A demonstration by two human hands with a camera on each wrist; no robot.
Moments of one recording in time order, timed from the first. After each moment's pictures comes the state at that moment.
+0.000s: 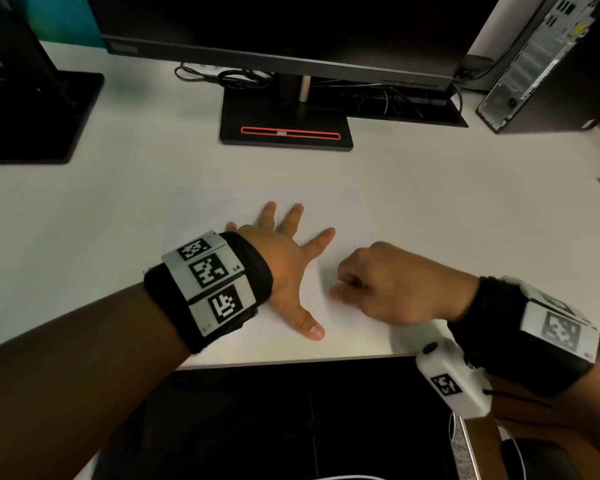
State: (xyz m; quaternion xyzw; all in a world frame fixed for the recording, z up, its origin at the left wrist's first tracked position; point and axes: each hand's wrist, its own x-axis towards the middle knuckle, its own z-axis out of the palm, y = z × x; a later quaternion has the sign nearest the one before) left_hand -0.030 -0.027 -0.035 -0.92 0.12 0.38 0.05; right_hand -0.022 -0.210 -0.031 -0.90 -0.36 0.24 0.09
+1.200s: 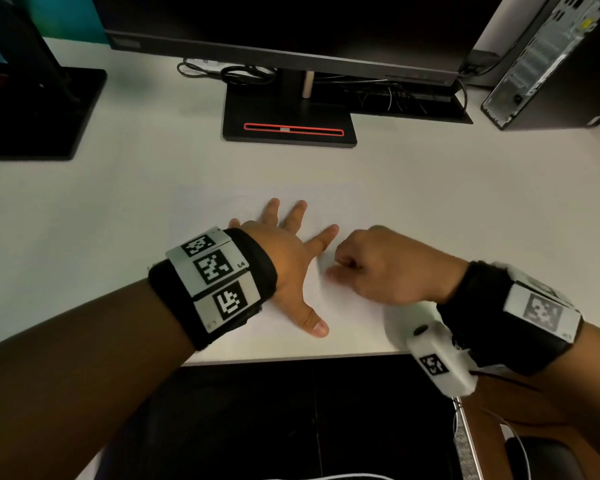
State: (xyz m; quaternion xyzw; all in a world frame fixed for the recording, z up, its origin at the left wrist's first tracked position) left_hand -0.030 -0.025 -0.037 -0.92 0.12 0.38 0.04; right_hand -0.010 -0.198 -0.032 -0.91 -0.35 0.22 0.09
